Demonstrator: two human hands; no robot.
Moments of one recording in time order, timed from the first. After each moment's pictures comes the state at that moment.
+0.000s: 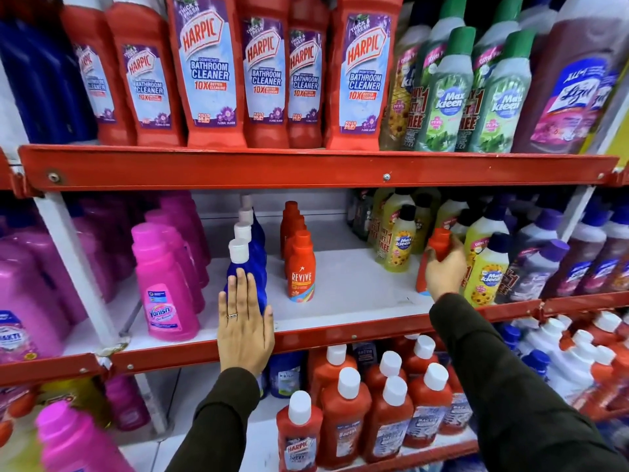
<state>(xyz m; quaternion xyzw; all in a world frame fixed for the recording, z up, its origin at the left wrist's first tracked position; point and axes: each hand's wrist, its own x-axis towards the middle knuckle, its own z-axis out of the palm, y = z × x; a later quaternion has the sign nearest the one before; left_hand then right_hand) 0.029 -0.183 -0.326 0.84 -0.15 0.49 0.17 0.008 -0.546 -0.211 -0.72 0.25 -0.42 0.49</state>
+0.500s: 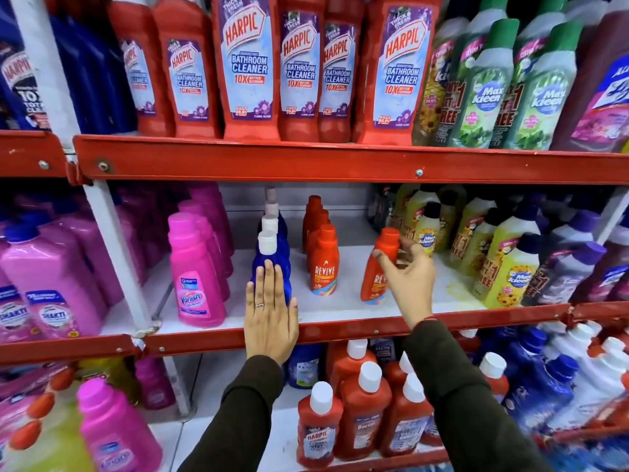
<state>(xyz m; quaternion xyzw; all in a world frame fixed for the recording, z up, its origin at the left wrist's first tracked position) 0.027 -0.184 -0.324 0.84 -0.14 0.49 0.16 -0.023 -0.416 -0.204 -0.76 0.10 -0.38 0.52</state>
